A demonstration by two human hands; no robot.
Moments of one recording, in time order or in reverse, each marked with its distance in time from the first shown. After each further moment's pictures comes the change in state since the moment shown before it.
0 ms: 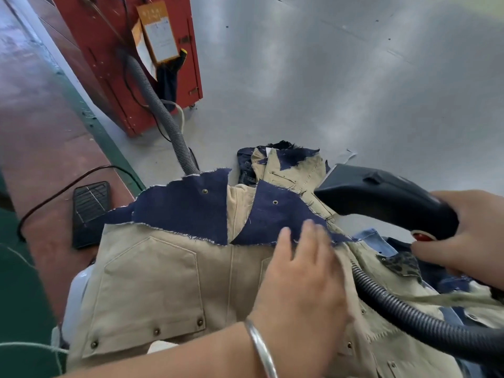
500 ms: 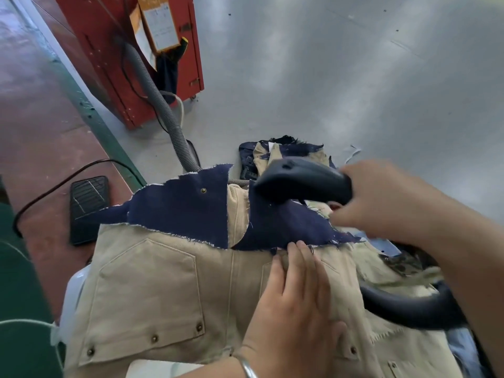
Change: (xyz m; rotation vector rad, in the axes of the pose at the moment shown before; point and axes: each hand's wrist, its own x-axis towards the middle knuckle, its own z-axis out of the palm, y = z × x) left_hand -0.010 0.013 0.030 -0.025 -0.167 -0.160; right_hand 0.071 -0.070 0.037 -0.208 -0.146 -0.169
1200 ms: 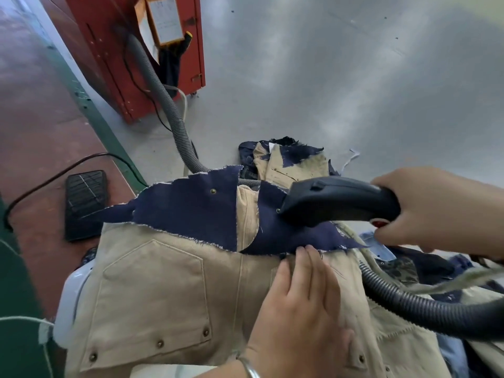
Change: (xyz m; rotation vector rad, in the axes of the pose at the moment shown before) left_hand 0.001 -0.007 0.005 -0.027 0.190 0.001; right_hand -0.008 0.013 -0.024 -0.123 -0.161 -0.025
